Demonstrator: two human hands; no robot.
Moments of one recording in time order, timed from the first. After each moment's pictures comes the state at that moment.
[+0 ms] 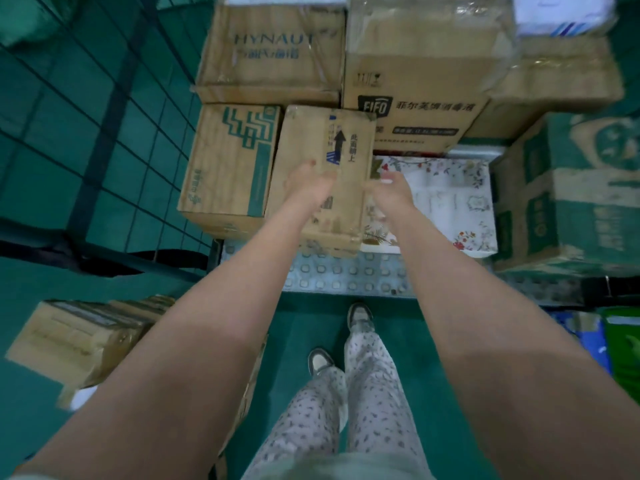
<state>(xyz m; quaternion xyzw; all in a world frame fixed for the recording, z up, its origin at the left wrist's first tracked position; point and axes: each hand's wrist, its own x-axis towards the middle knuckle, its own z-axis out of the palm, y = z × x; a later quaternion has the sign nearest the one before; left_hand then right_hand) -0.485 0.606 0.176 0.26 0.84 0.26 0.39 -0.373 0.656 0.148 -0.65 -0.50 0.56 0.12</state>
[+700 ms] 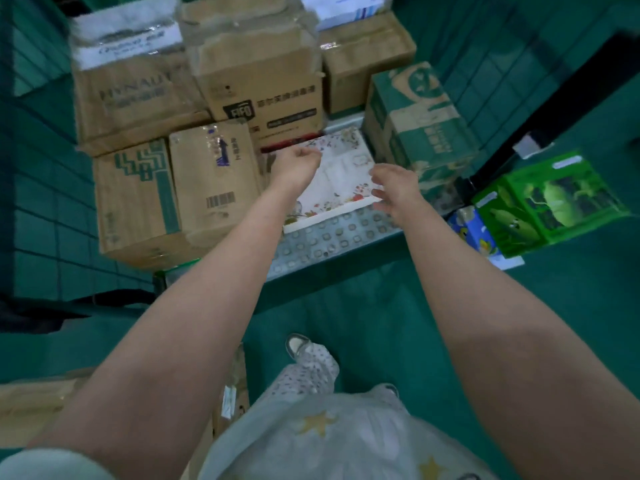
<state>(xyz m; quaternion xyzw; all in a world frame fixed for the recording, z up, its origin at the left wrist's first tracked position) -0.304 0.562 0.262 0.40 0.74 0.28 0.46 -0.153 0.562 0.229 -0.69 -0.26 0.59 0.33</state>
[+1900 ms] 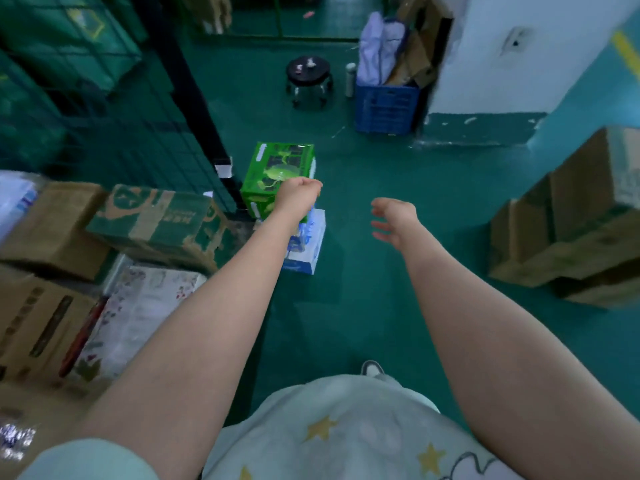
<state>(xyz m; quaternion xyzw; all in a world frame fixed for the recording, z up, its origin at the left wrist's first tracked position) 0.028 0.420 0.299 0.74 0.40 0.04 0.54 0.095 0.278 0.269 -0.70 0.15 0.33 0.61</state>
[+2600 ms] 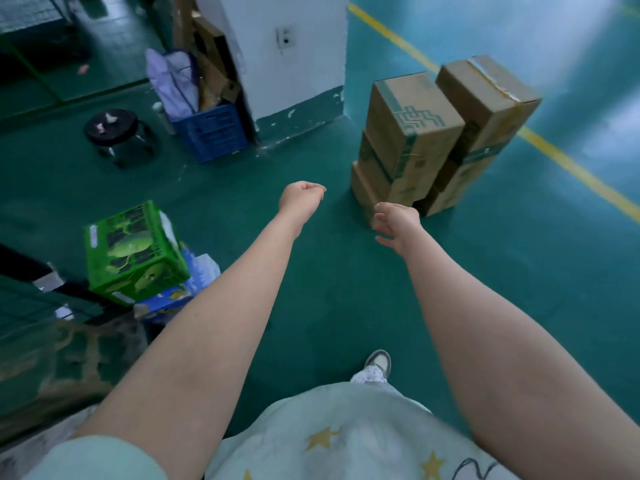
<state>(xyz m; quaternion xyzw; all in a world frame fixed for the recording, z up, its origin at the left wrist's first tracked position) 0.117 0.215 0.302 0.81 0.16 -0.15 0.54 0.086 0.058 0.274 -0.62 0.38 0.12 0.67</state>
